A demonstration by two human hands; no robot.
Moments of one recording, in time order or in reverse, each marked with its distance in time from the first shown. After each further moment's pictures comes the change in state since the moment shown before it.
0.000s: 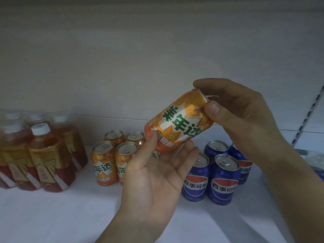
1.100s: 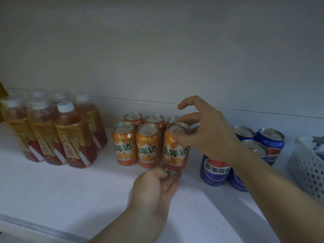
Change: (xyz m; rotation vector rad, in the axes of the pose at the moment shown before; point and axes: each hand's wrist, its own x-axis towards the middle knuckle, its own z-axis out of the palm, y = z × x) left_hand -0.005 -0.001 -0.082 0.360 0.588 -0.152; right_hand -0.007 0.065 0.071 -0.420 -0.180 0.318
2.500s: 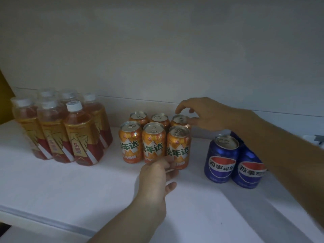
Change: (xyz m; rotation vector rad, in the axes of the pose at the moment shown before) left_hand 0.021 0.002 -0.009 0.255 0.082 0.131; right_hand 0.075 0.031 -0.021 -0.630 -0.405 -0.125
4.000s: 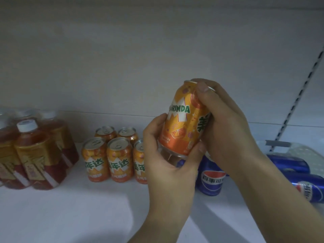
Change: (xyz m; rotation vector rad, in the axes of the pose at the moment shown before) left_hand -0.059 0.007 0.095 -0.128 -0.334 0.930; right_hand -0.115 -0.063 -0.035 1.366 0.815 0.154
